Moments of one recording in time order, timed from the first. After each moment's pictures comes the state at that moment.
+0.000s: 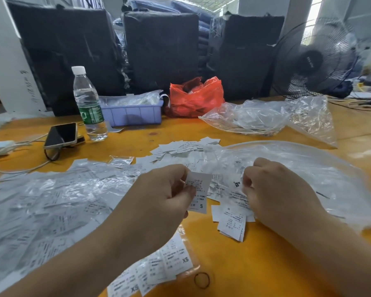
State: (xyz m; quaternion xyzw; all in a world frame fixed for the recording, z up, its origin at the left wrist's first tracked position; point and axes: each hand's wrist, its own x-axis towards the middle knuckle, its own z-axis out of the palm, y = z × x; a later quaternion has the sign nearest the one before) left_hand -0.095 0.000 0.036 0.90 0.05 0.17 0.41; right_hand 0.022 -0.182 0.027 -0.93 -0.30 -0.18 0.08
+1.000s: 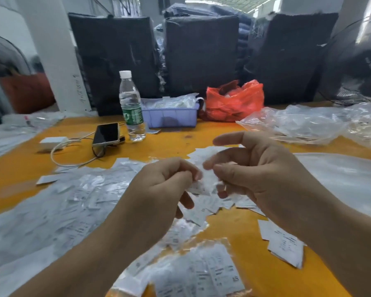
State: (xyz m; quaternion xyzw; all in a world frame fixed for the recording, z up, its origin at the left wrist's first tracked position) left_hand -0.116 0.047 0.052 0.80 0.10 0.23 0.54; right_hand -0.012 -0.100 0.074 -0.59 -0.35 0.22 0.69
